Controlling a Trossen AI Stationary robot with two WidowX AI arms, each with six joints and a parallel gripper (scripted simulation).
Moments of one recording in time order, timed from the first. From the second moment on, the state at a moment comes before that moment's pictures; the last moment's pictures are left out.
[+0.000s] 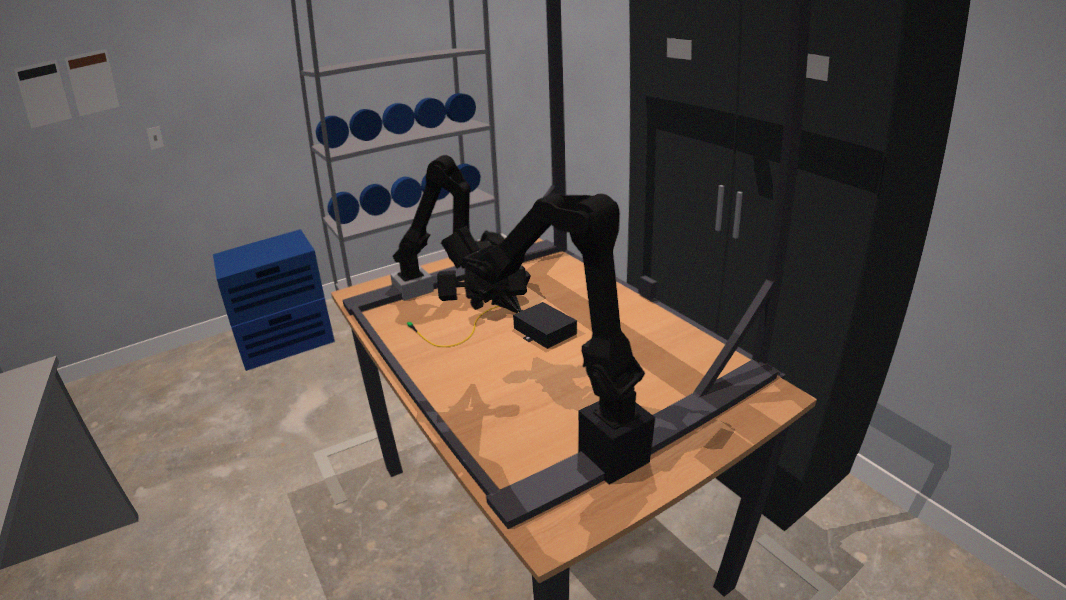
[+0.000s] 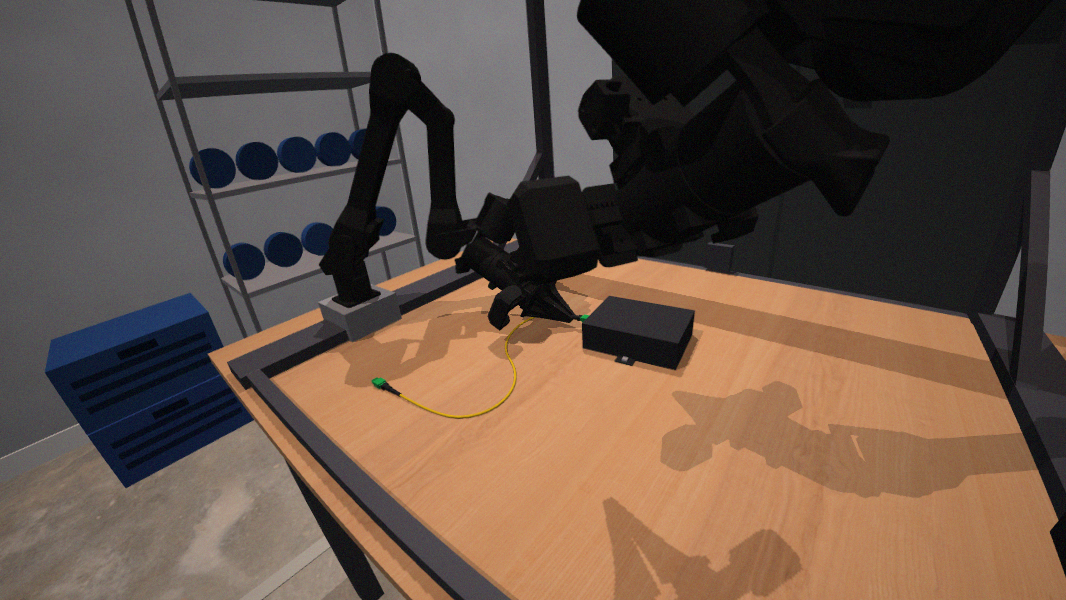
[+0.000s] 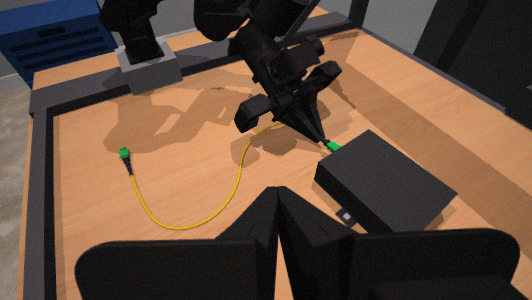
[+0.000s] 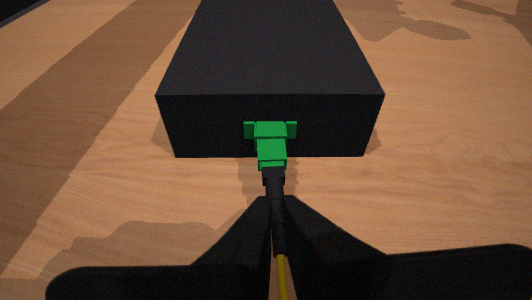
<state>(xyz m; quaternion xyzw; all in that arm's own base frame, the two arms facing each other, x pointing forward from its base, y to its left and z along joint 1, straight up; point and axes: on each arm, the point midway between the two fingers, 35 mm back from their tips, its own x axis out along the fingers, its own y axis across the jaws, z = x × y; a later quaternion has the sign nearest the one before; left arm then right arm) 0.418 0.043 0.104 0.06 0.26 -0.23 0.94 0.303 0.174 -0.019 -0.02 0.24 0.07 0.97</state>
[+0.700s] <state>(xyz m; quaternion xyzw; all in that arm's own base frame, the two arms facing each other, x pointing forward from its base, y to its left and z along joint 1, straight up) 0.418 0.043 0.104 0.06 0.26 -0.23 0.94 0.305 0.173 -0.015 -0.04 0.27 0.08 0.96</state>
